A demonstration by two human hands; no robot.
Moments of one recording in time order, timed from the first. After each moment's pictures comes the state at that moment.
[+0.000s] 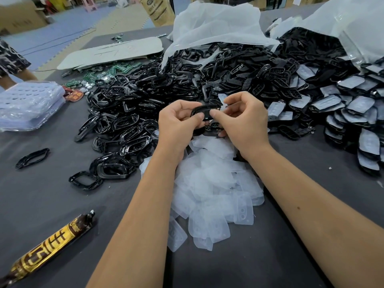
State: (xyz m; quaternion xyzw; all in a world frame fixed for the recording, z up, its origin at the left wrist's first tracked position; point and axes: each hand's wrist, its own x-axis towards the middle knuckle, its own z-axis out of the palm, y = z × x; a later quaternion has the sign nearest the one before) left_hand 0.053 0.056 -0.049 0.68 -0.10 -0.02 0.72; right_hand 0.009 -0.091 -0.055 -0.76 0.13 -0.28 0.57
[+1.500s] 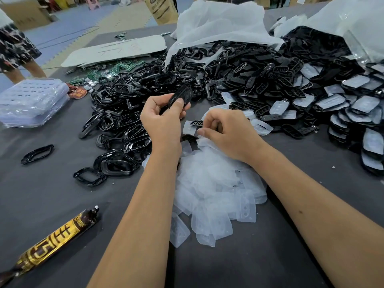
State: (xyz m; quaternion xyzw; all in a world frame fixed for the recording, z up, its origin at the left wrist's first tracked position) left_hand 0.059 0.062 -0.043 0.58 0.01 0.14 0.80; right_hand 0.005 -0.081 -0.051 -0.91 -0.06 -0.14 0.38
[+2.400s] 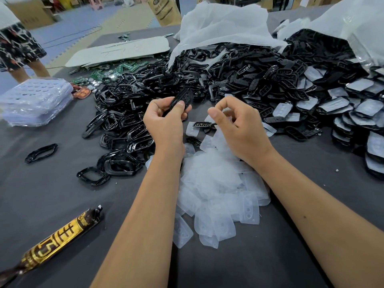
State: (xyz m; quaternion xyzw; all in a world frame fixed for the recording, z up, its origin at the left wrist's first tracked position) left_hand 0.061 0.063 -0.044 0.57 0.05 0.13 0.81; right_hand -0.003 -0.080 -0.050 -0.82 -0.05 -0.25 0.51
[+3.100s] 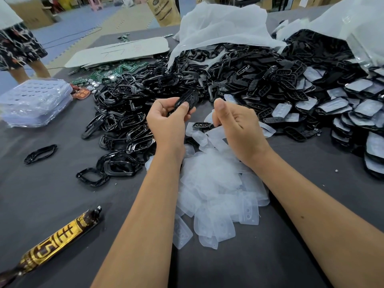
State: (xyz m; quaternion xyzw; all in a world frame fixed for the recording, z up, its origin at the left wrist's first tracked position) left_hand 0.060 0.062 -0.043 0.58 0.03 0.10 0.81; right_hand -0.006 -0.073 -0.043 -0.81 -0.04 -0.25 0.53
